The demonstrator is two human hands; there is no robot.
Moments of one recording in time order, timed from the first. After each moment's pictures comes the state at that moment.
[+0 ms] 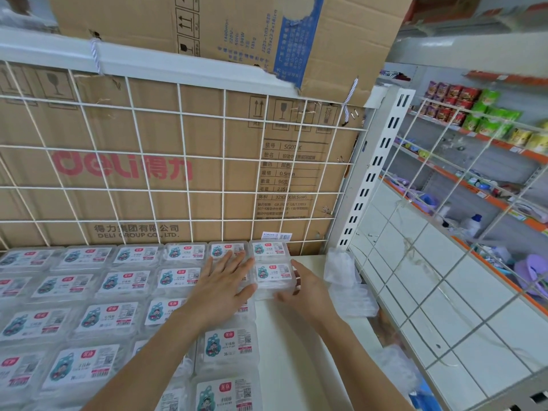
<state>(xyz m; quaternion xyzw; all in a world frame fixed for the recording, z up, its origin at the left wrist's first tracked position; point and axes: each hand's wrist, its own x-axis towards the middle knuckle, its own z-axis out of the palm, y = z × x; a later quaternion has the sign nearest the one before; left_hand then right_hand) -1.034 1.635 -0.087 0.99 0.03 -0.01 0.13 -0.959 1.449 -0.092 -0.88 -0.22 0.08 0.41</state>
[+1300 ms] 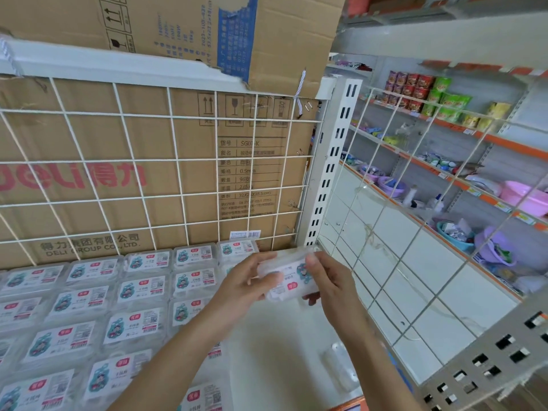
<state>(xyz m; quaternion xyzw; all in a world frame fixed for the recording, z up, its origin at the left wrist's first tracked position) -1.040 1.548 -0.033 0.71 0.01 0.01 0.71 -1.001 1.387 -0.026 -0.73 -0.16 0.00 0.66</state>
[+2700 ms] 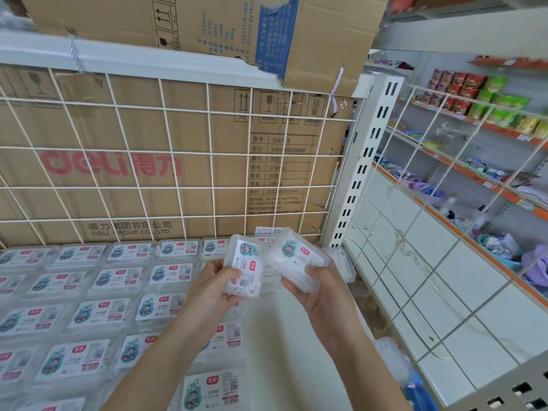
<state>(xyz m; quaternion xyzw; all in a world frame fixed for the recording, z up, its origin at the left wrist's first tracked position) -1.075 1.585 -0.037 0.52 0.20 0.10 0.82 -1.015 1.421 -0.030 -0.44 -0.07 0.21 0.87</state>
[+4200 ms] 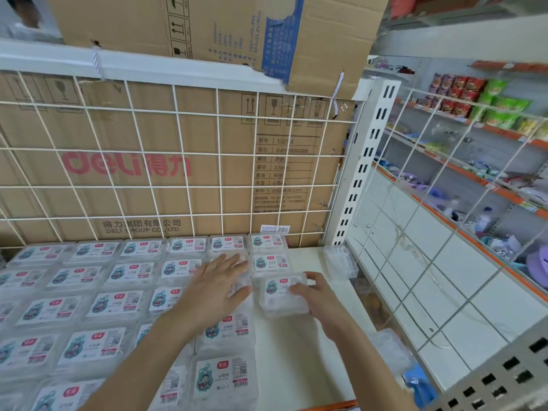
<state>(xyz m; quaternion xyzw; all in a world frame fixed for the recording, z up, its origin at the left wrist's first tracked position) -1.072 1.622 -0.063 0.99 0.04 0.01 0.15 -0.993 1.422 -0.072 -0.73 0.00 0.26 0.64</state>
